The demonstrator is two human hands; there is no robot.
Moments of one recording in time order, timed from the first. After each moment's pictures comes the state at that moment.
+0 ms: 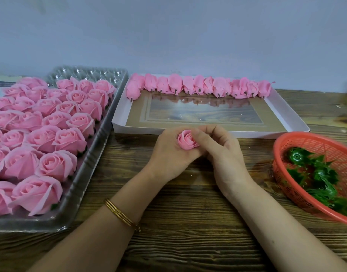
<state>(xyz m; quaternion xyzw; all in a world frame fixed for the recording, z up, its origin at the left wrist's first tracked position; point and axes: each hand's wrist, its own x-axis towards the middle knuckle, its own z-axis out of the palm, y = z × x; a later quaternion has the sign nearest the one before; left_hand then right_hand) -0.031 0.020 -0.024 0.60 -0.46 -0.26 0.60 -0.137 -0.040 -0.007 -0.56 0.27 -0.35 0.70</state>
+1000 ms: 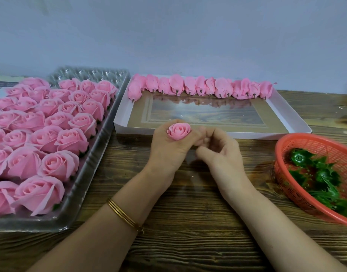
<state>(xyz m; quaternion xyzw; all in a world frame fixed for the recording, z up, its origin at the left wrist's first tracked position) -0.041 0.017 -0.013 0.55 -0.29 -0.27 0.73 -0.134 -0.038 -0.014 -0.66 0.26 -0.37 0.60</state>
